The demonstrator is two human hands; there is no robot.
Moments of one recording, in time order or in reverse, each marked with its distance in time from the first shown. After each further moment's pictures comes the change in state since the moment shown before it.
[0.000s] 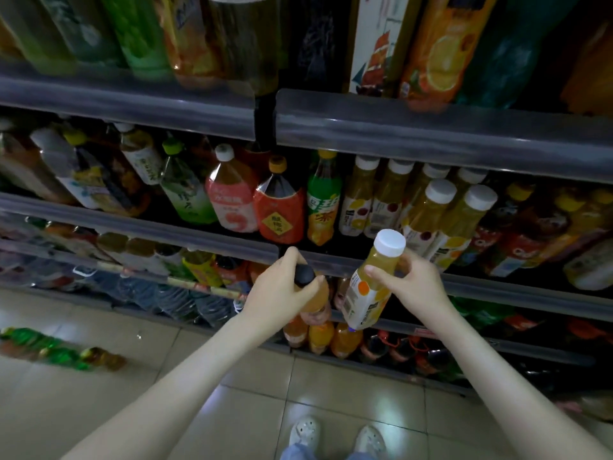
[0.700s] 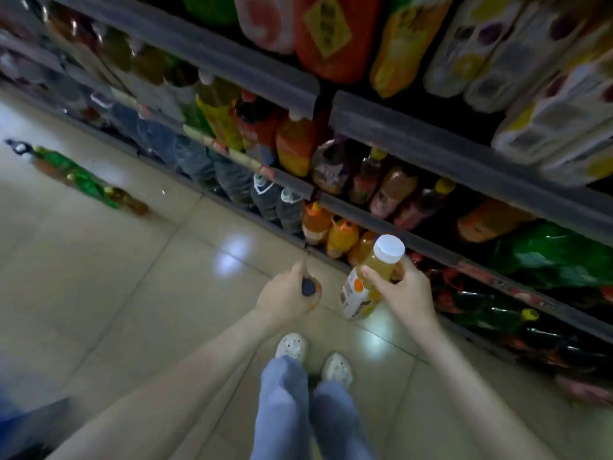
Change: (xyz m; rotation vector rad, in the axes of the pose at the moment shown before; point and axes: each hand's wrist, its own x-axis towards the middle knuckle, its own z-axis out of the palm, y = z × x) left_hand -0.146 -0.132 0.205 0.060 -0.293 -0.601; right_hand -0.073 0.207 0.101 -0.047 -0.273 0.229
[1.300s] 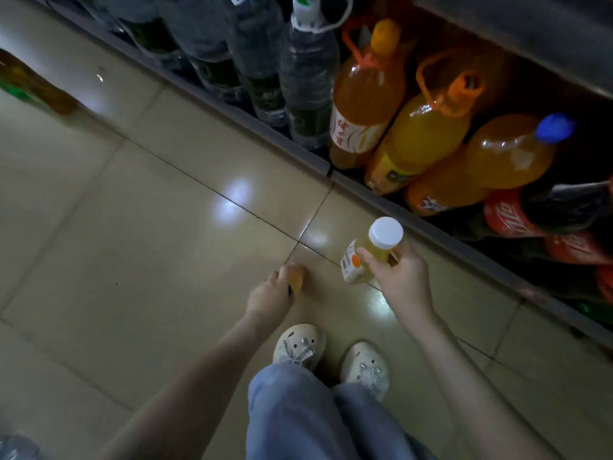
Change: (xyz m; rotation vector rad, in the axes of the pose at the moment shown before) left_hand 0.157 -0.303 0.334 0.264 -0.183 -0.254; right_hand 0.116 0.327 0.216 -0.067 -0.001 0.071
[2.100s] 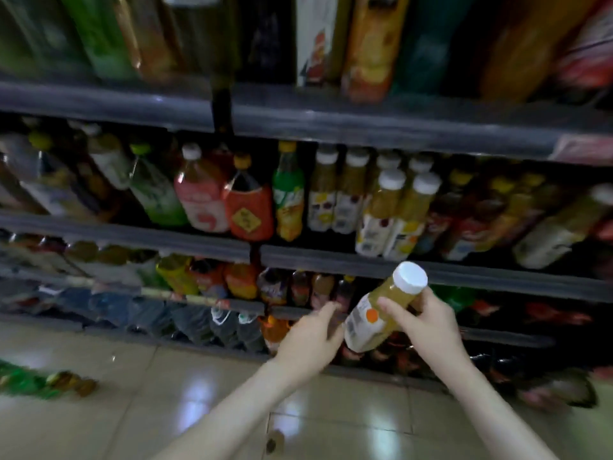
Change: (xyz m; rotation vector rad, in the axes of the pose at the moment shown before) left_hand -0.395 0.275 -0.495 -0.185 0.245 0.825; right_hand -0.248 -0.432 -0.384 0.192 0.439 -0.251
